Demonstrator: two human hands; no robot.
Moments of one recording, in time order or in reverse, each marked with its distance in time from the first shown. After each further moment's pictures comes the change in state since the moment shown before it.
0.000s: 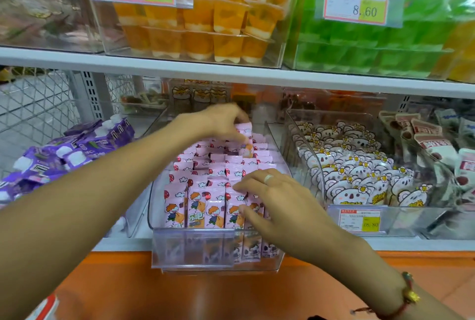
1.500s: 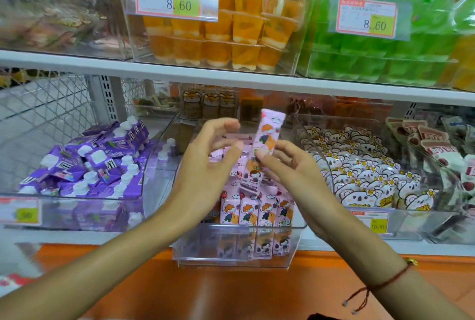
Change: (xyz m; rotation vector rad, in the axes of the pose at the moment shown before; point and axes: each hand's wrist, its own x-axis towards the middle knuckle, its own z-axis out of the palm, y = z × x) left_hand -0.124 0.019 0.049 -0.962 0.653 0.086; right_hand 0.025 -0.013 -0.018 1.250 0.262 0.445
